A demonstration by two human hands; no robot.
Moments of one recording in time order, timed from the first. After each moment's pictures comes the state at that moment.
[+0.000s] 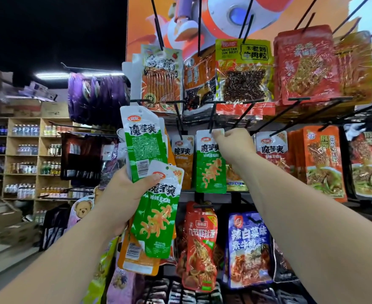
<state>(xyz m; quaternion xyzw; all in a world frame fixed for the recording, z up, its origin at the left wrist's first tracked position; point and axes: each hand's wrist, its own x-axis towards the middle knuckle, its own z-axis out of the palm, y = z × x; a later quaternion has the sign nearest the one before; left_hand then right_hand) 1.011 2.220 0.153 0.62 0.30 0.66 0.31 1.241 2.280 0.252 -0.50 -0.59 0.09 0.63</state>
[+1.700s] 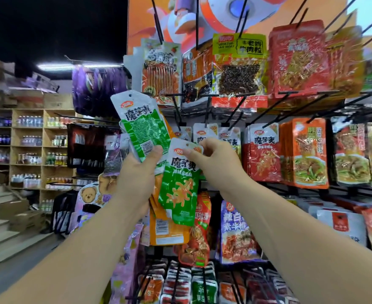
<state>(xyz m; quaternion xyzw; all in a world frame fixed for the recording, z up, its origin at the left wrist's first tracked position) 1.052 2.201 0.155 0.52 0.24 0.76 0.31 1.218 2.203 0.188 -0.37 -0.70 0.15 0.59</state>
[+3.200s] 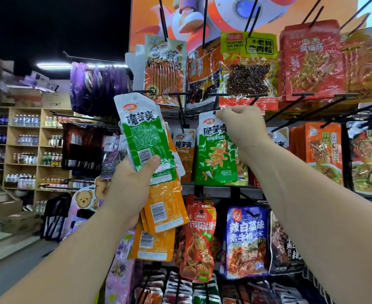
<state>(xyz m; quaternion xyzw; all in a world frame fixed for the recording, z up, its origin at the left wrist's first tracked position) 1.032 2.215 0.148 0.56 0.26 0.73 0.30 1.233 2.224 0.262 -0.38 -0.61 0.11 0.68</state>
